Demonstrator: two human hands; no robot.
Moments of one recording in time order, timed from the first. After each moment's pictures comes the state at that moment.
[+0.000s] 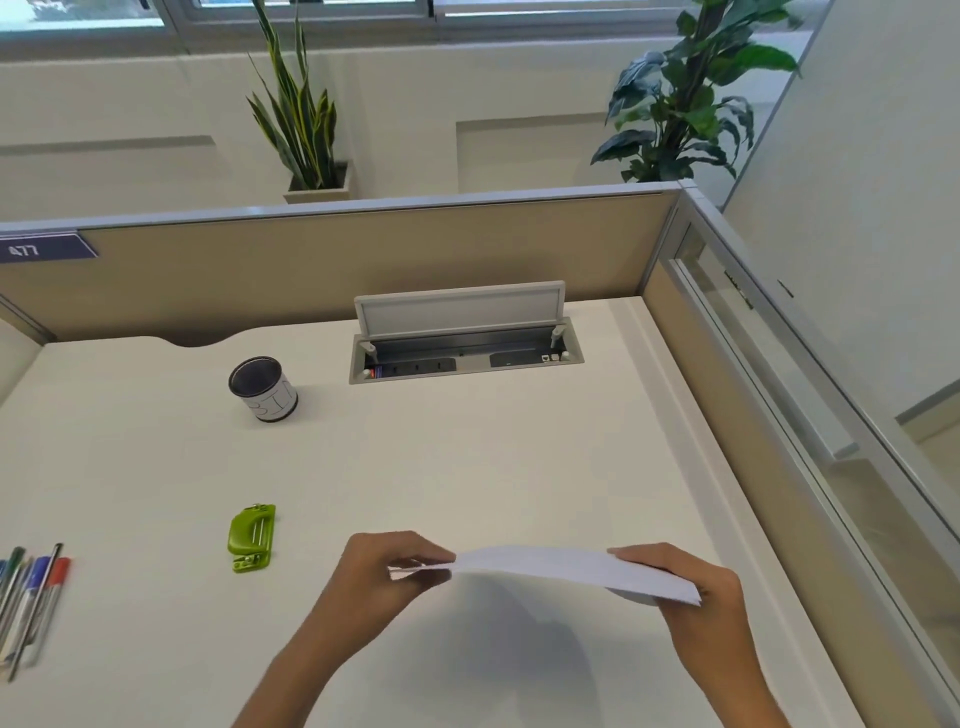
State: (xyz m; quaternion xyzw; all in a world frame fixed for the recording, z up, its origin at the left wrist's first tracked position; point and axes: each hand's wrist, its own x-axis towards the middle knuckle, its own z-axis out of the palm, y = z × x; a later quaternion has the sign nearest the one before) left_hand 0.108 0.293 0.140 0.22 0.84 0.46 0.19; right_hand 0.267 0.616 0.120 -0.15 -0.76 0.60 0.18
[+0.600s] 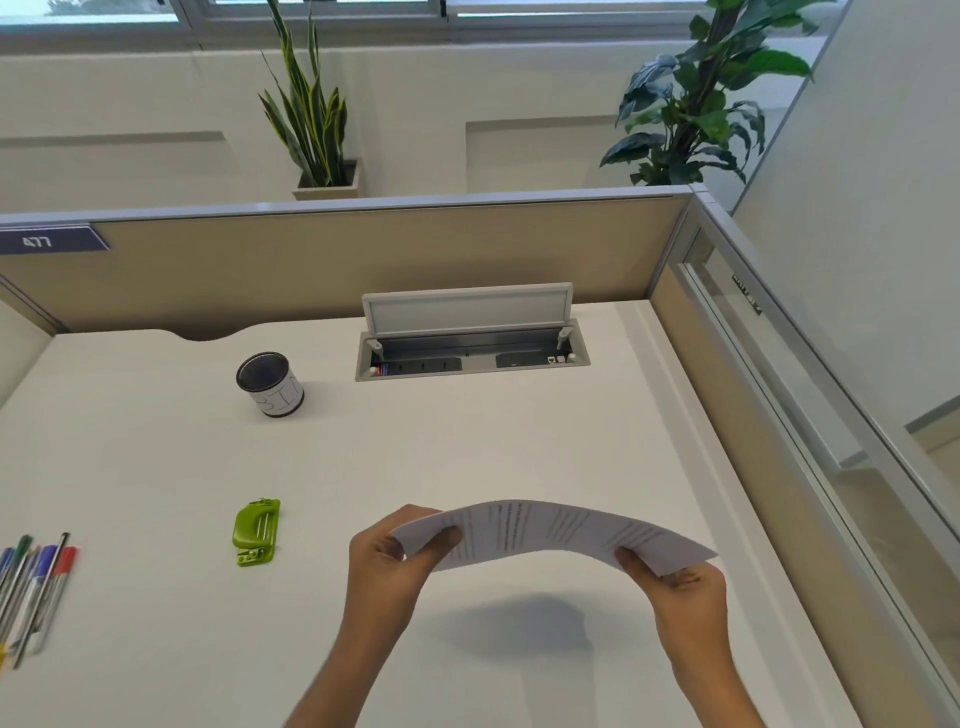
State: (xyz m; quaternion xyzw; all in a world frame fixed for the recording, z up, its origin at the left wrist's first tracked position) left_hand 0.125 0.329 0.142 0.04 0.72 0.69 0.08; right_hand 0.247 0.603 0.105 -0.32 -0.67 0.64 0.21
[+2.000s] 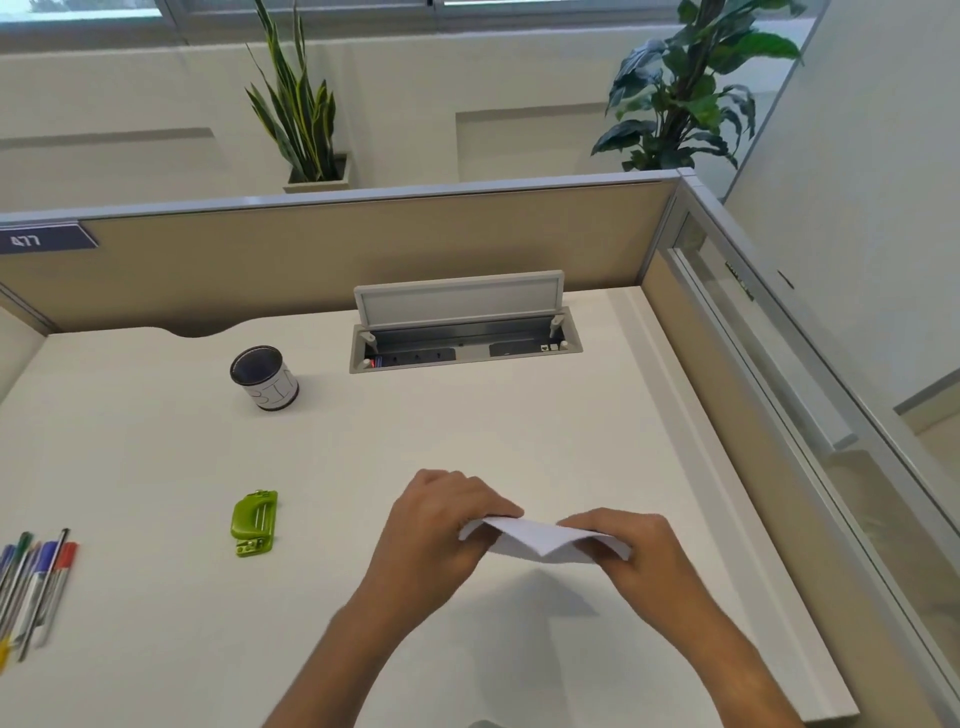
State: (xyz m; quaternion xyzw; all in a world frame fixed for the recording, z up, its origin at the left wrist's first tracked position) left_hand 0.120 0.354 0.184 0.41 0.84 0.36 -0.04; right_hand 0.235 0.600 0.151 -0.08 -0.90 0.43 0.04
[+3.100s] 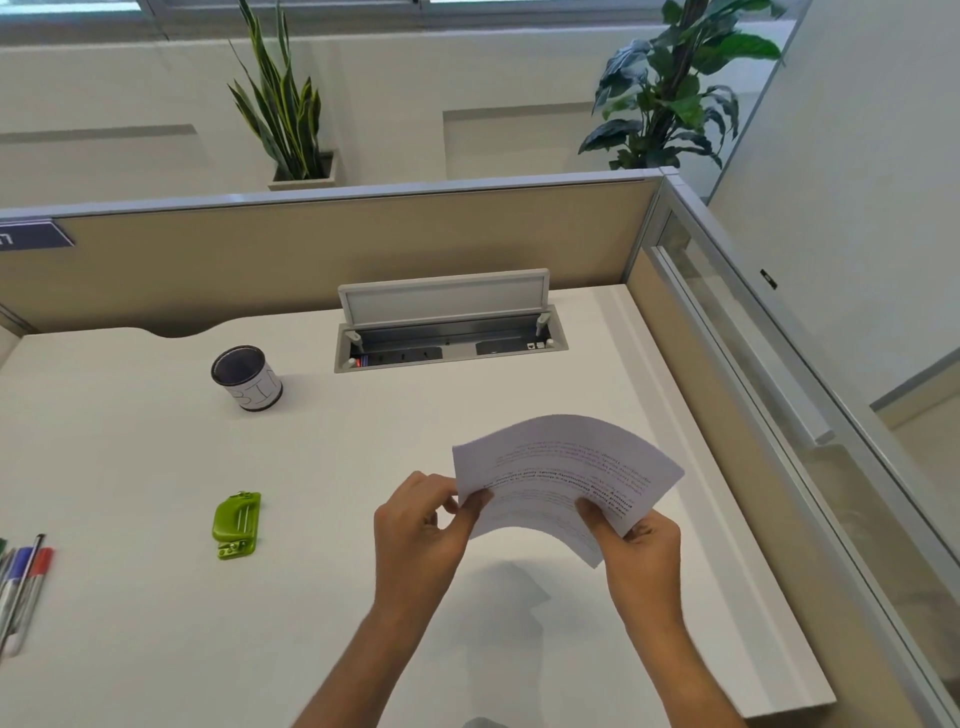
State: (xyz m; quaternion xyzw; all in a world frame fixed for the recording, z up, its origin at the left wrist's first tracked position) left_hand 0.132 0.378 0.145 0.18 0.84 0.50 -0.10; right_hand 0.234 0.582 0.132 -0.31 -0.68 0.63 0.22
